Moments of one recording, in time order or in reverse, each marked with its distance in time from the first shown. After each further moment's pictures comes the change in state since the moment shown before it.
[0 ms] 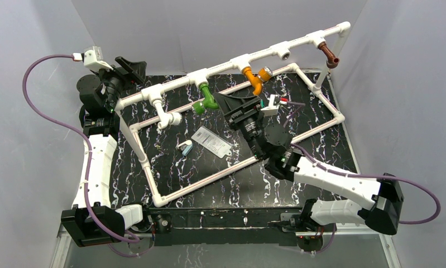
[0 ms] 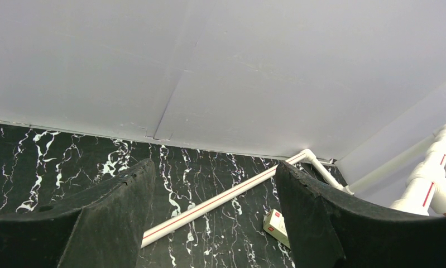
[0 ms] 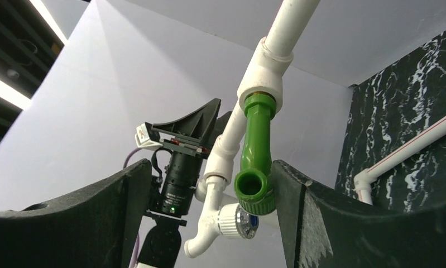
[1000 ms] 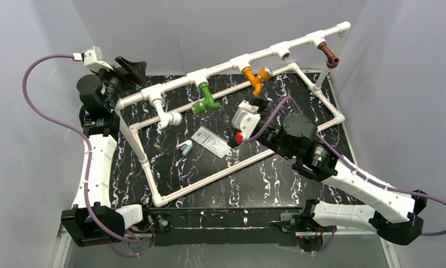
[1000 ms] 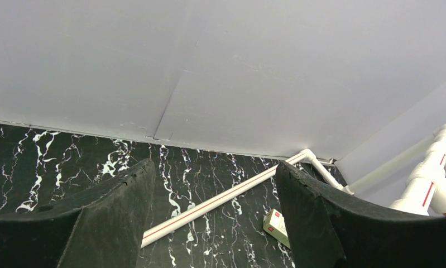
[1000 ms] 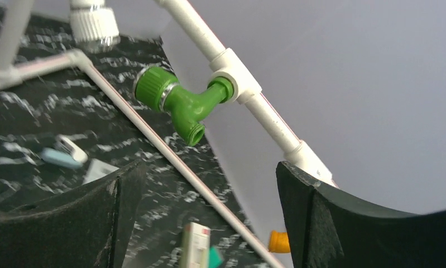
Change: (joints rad) left arm 0.000 0.000 0.000 0.000 0.000 0.000; right arm 0.000 -0.182 0.241 -0.637 -0.440 -1.812
